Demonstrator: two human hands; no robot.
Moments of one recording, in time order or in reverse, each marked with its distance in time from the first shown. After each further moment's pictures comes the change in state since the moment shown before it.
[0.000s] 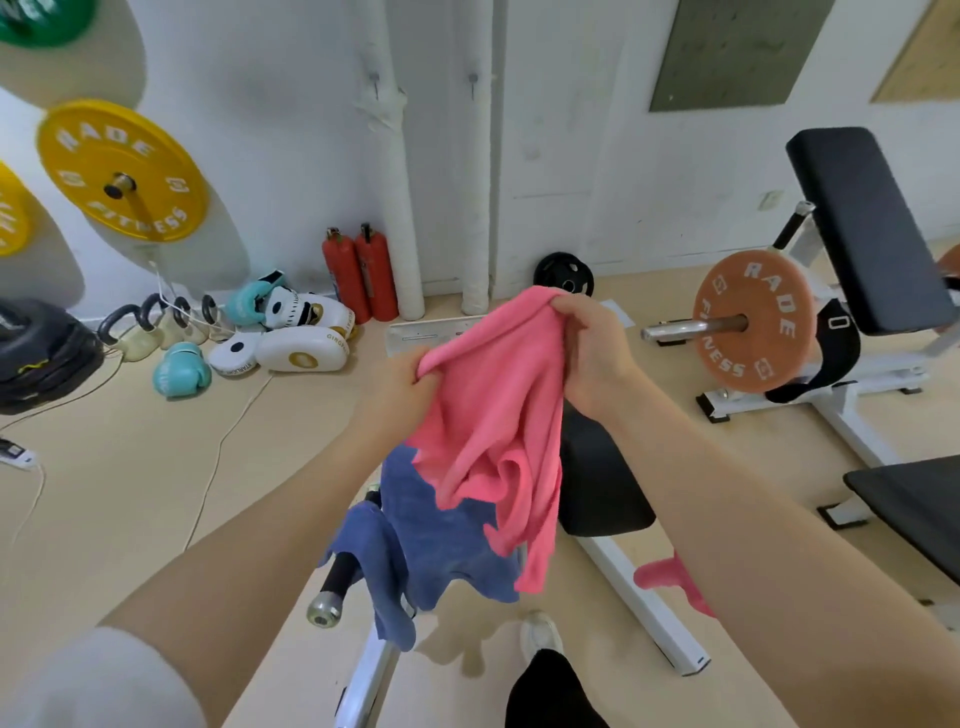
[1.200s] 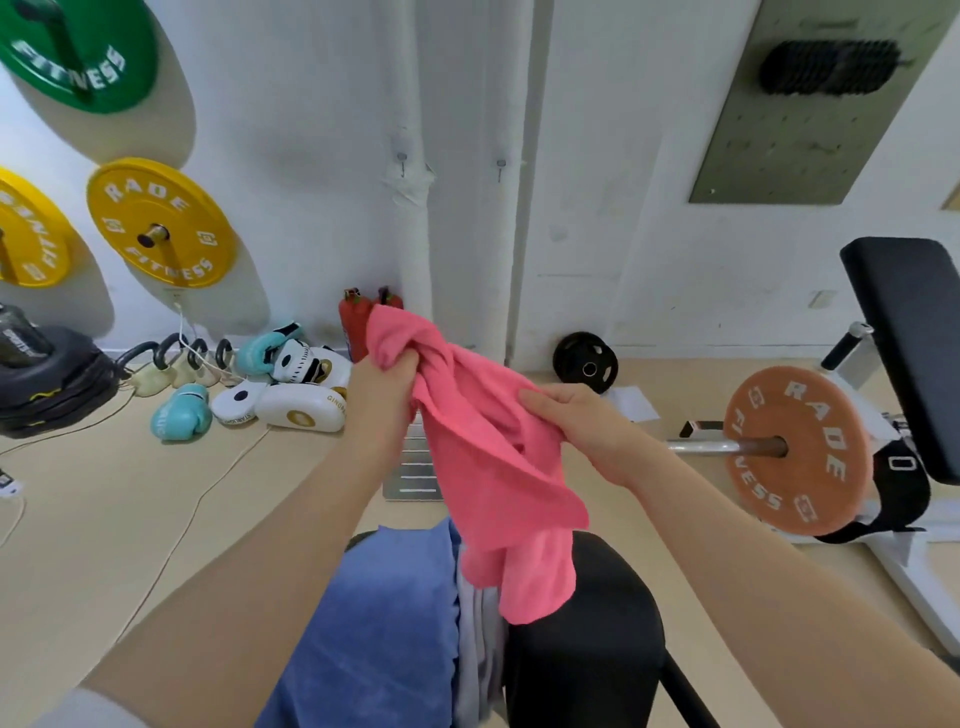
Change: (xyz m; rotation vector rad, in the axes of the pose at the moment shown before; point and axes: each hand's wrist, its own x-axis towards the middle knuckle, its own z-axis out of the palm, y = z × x) left_hand 0.177 0.069 0.037 -0.522 0.306 -0.375; right_hand 0.181 -0.068 -0.087 -0.677 -0.377 0.029
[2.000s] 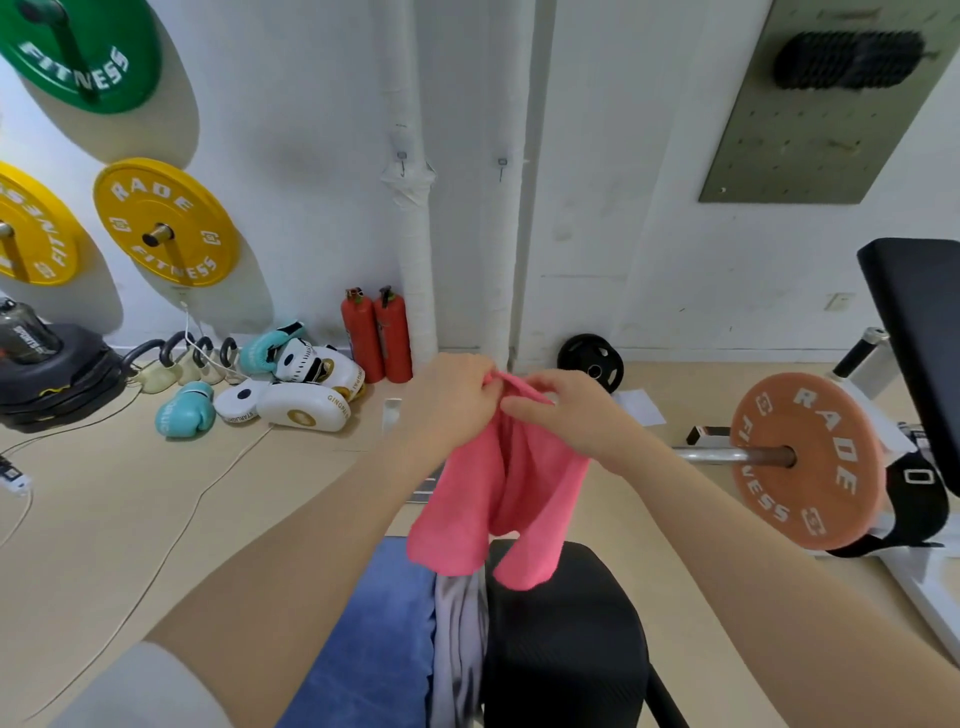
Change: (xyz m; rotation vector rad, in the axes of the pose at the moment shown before) left_hand 0.003 0.018 0.073 0.919 -0.161 0.517; right_hand 0.018 0.001 -0.033 -0.452 0.142 -0.162
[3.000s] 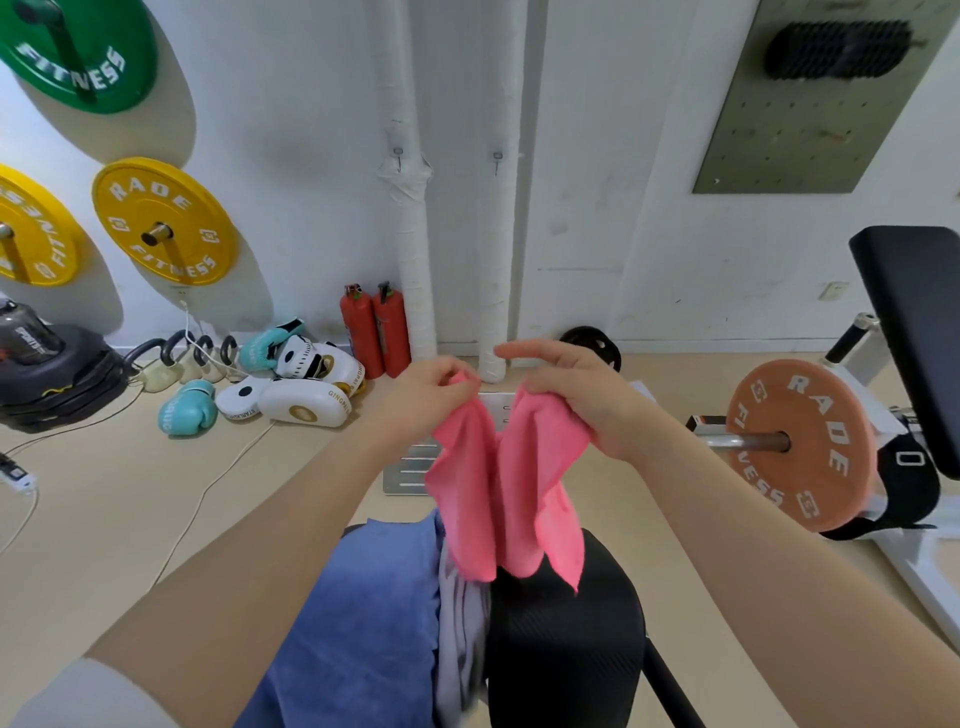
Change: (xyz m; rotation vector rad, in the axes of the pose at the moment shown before) left_hand -0.028 -0.027 -0.008 -0.660 -0.207 -0.266; right_hand -0.024 -0.020 -0.008 0.594 -0.162 0.097
